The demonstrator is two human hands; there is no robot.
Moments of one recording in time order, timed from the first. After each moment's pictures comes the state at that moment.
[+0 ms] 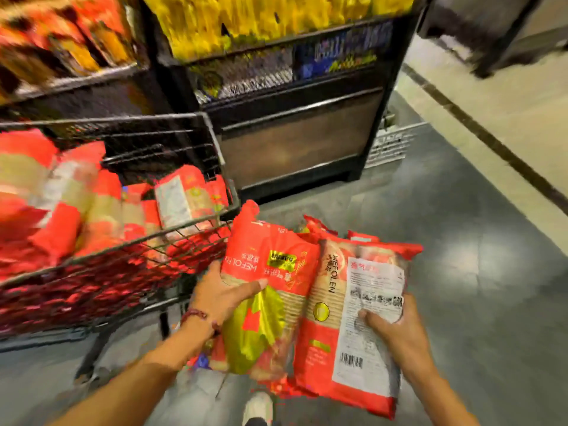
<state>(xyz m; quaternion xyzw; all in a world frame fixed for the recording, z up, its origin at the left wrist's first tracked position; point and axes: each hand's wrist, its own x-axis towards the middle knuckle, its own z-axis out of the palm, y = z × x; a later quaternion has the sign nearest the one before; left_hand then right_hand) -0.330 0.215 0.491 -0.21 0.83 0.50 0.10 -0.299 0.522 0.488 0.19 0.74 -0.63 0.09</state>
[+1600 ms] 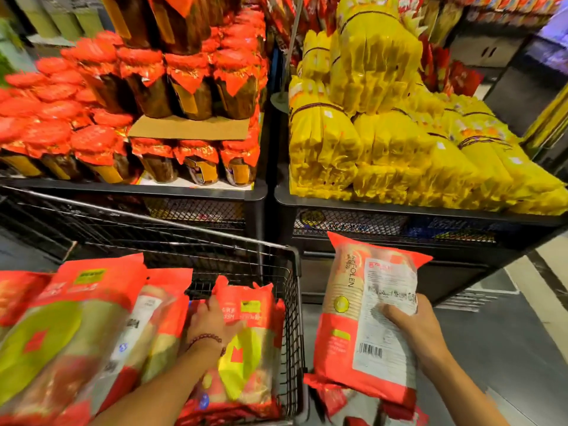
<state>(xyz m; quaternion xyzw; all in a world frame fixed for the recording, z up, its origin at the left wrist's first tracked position) -0.576 0.009 0.526 -0.40 0.88 0.19 0.17 -0.709 0.337 0.590 -0.03 0.76 -0.63 0.16</state>
